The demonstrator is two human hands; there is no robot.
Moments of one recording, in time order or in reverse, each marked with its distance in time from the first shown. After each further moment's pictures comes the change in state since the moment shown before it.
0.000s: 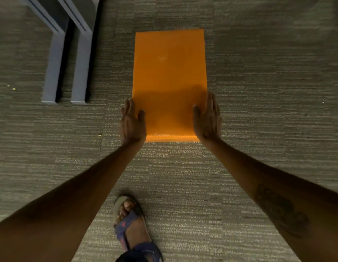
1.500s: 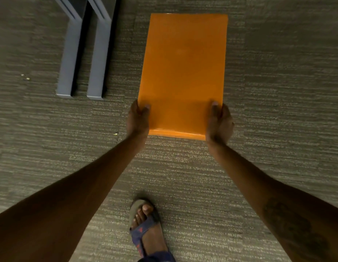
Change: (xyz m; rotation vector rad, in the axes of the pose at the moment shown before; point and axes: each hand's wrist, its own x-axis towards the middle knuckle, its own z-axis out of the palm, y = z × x) left_hand 0.059 -0.049 -0.015 -0.382 -0.003 -0.293; right_hand 0.006 -0.036 0.066 0.358 0.168 0.271
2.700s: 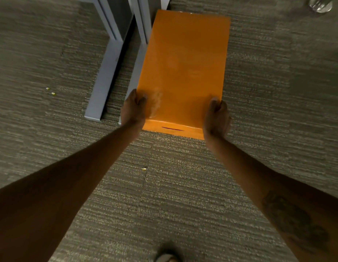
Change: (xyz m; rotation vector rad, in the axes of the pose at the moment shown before) left_hand 0.179 0.023 -0.109 0.096 0.079 0.095; right_hand 0.041 -0.114 0.186 -0.151 -0.005 -0.106
